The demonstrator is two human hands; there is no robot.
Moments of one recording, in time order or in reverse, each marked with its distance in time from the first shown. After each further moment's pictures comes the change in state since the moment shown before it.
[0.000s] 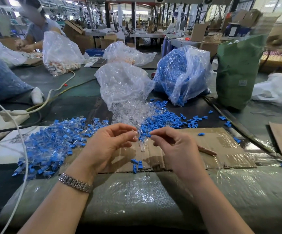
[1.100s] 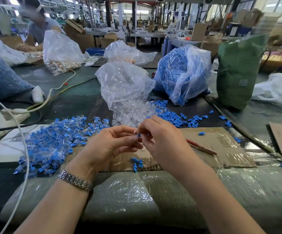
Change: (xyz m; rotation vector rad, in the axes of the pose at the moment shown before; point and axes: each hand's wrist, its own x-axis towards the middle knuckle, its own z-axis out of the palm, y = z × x) left_hand -0.005 0.007 0.006 -0.155 -0.120 -0.066; right_hand 0.013 -0.044 0.010 -0.644 -0.218 -0.354
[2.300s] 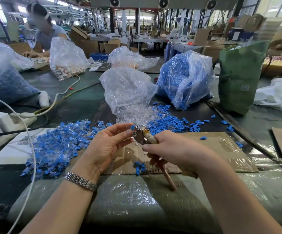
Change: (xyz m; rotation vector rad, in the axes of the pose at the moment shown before) left_hand 0.010 -0.004 -0.006 -0.139 0.197 0.135; right_hand 0.016 0.013 -0.010 0.498 -0.551 0.497
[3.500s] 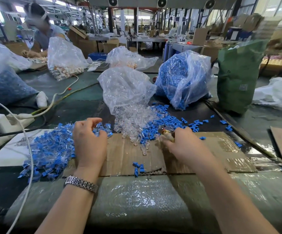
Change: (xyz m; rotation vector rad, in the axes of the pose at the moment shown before) left_hand 0.008 -0.008 -0.024 1.133 0.750 0.473; right_hand 0.014 0.038 -0.015 -0.485 0.439 0.263
